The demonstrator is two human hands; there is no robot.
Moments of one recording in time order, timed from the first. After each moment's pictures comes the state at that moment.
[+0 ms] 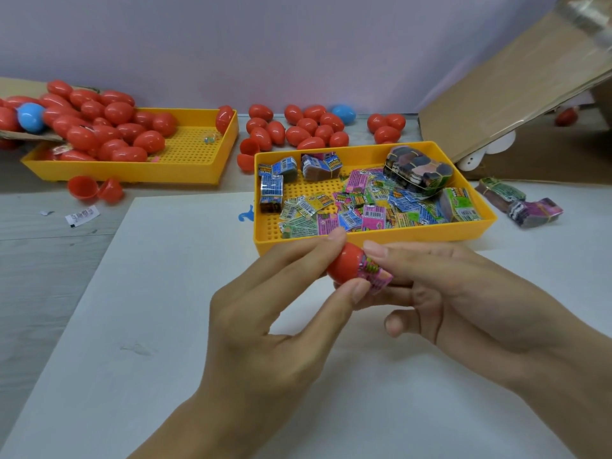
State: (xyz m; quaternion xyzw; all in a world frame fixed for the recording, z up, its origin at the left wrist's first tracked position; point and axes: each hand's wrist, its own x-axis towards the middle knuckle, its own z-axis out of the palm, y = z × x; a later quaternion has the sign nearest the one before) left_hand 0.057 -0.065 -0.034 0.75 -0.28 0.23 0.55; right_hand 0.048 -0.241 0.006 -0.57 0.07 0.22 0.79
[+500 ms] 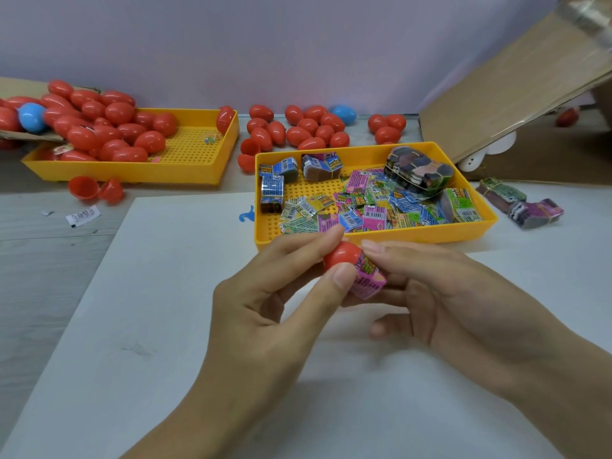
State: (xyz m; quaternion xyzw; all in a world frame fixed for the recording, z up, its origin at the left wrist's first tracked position) left_hand 0.059 -0.066 -0.031 0.64 -0.21 0.06 0.73; right_hand 0.047 -0.235 0.006 -0.58 0.08 0.20 0.79
